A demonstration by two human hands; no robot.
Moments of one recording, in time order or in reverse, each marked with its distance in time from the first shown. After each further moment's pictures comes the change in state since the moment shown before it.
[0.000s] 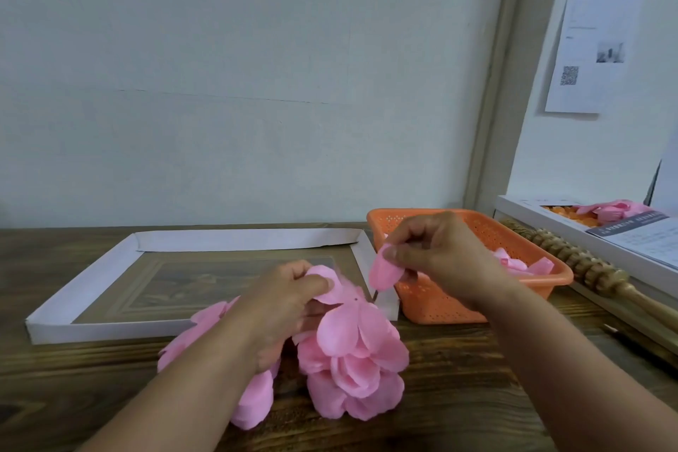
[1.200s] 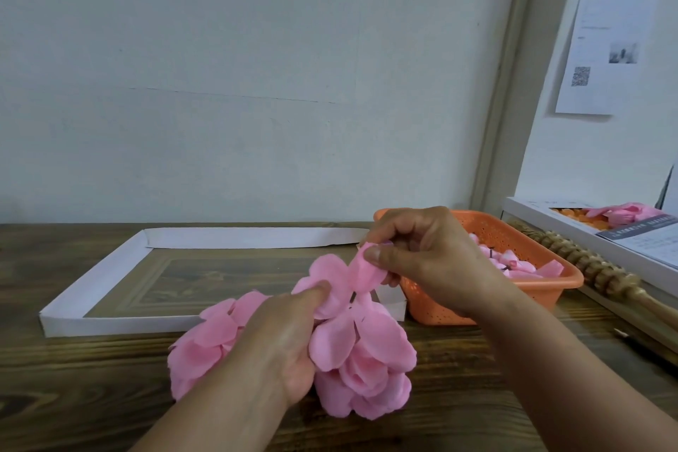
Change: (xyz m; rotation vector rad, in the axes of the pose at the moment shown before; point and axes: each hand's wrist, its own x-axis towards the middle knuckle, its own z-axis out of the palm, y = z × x) left_hand -0.026 -0.004 0.015 -0.438 0.146 -0.217; right_hand -0.003 -0.019 0.020 0.124 -0.099 -0.176
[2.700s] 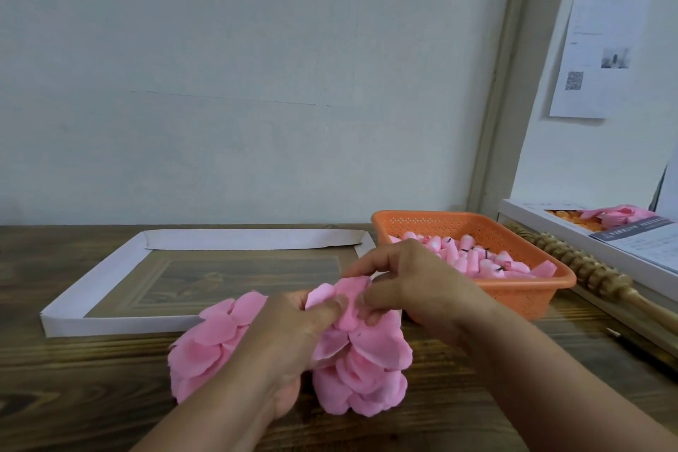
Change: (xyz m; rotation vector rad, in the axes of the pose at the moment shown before) left_hand -0.010 -0.006 -0.006 0.388 -0.092 0.201; right_hand -0.012 -0.001 0.015 0.008 -0.131 0.366
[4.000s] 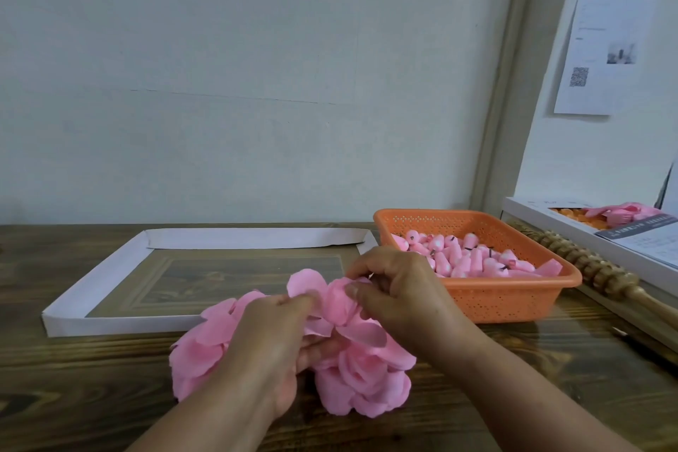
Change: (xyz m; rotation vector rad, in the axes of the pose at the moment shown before) left_hand 0.006 -0.002 -0.005 -0.217 0.205 -0.071; right_hand 0.001 0.014 0.020 -0.363 0.258 -0.350
